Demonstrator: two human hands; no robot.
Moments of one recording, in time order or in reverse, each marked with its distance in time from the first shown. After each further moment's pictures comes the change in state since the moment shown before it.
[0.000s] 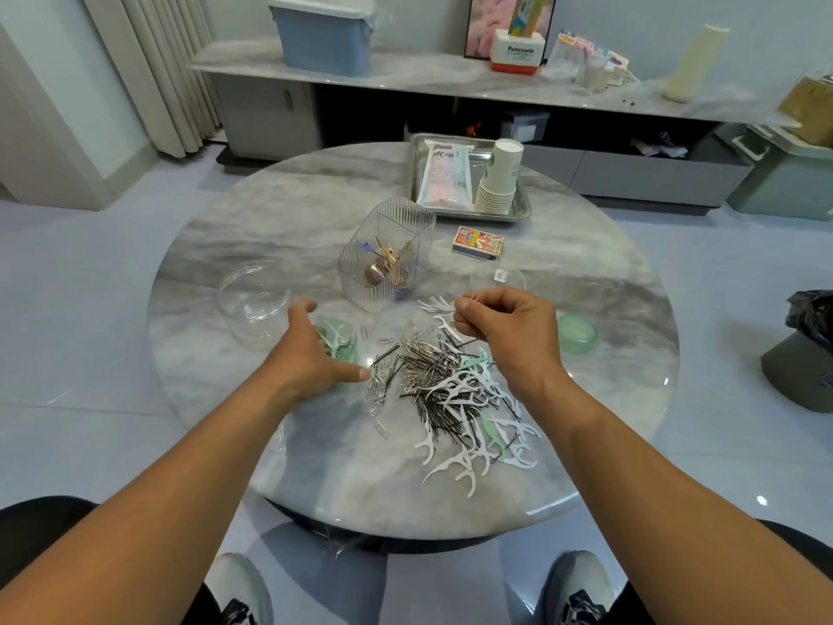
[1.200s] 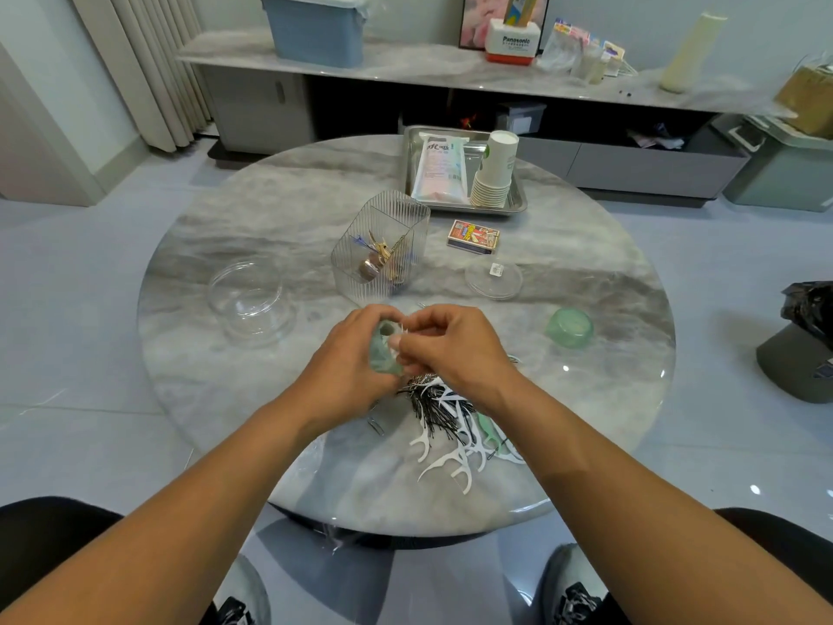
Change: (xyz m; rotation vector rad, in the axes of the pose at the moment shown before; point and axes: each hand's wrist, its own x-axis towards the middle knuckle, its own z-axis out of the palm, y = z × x) left_hand -0.026 0.018 0.036 0.066 -0.086 0.541; right_hand -0.025 0.003 0.037 -0.254 -0.282 0.118
